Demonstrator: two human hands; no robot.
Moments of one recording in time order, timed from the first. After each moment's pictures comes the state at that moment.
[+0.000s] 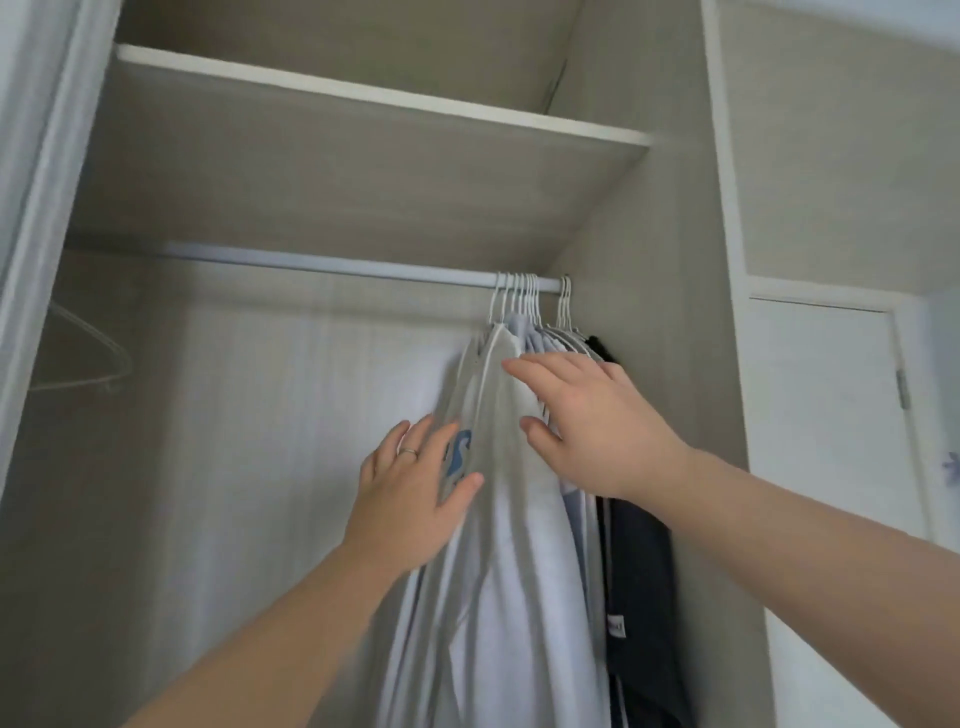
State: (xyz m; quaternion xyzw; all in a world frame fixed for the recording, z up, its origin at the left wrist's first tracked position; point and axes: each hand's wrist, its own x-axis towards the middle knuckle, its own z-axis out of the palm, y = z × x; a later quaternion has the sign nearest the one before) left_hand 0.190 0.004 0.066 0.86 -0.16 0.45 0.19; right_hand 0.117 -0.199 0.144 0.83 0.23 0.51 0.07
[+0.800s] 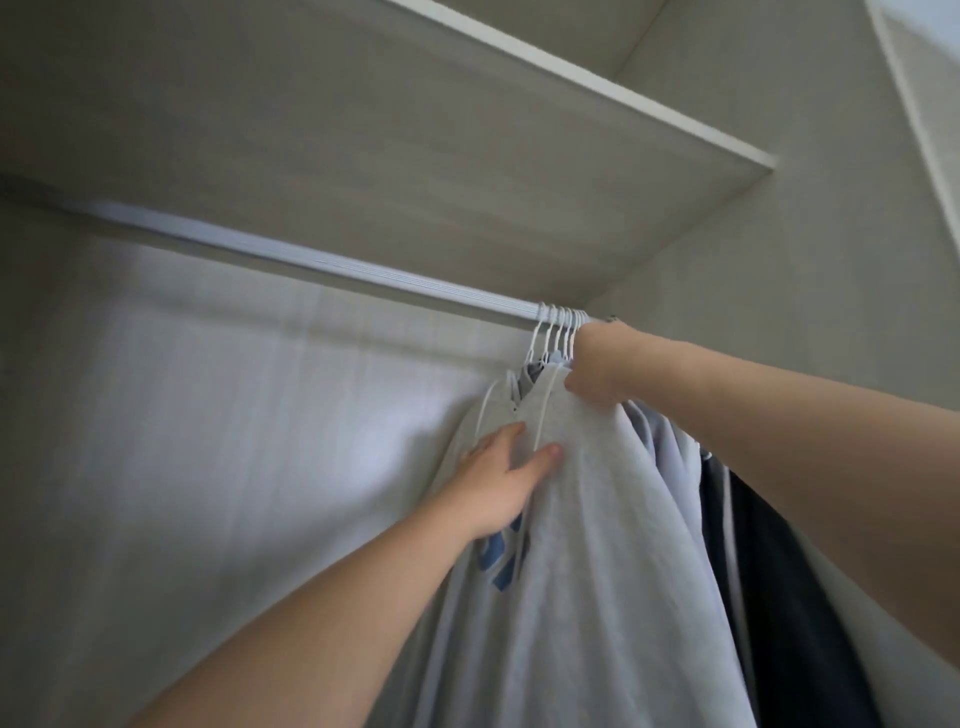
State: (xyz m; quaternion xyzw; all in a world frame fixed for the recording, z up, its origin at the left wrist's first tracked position) left_hand 0.363 -0.003 0.159 0.80 -0.32 0.28 0.43; right_hand 0.245 -0.107 0.276 0.91 -0.10 0.37 0.19
